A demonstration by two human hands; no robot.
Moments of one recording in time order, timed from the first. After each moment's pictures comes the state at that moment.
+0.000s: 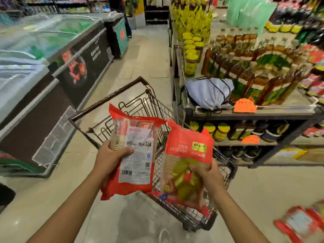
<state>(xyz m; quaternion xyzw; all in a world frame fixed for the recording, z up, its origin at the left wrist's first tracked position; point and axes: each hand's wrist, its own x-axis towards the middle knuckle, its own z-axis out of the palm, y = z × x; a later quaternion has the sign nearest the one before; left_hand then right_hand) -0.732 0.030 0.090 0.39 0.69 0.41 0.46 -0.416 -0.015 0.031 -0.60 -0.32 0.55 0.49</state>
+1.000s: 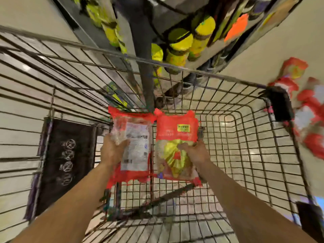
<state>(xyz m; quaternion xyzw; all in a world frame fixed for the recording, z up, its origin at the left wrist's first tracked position) -0.651 0.352 -0.385 0.59 0.66 0.02 0.47 -0.435 0.162 -0.392 -0.84 0.00 0.44 0.32</state>
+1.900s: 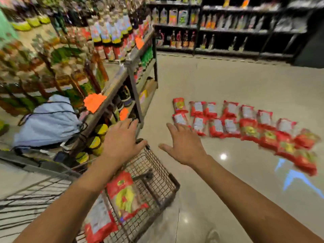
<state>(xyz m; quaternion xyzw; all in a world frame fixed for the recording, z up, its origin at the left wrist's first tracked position) -0.446 0.118 0.137 1.00 0.03 0.02 -0.03 -0.394 -0.084 0.110 -0.96 -0.24 0.05 0.09</state>
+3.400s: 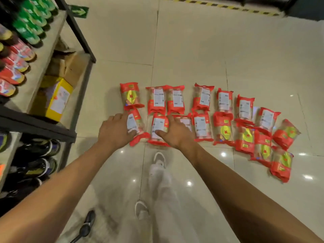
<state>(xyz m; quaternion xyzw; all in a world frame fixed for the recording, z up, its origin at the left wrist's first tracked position) 0.276 -0.077 -0.179 0.97 0.03 -0.20 0.10 0.289 -0.297 -0.175 -0.94 -0.01 0.29 0.20</state>
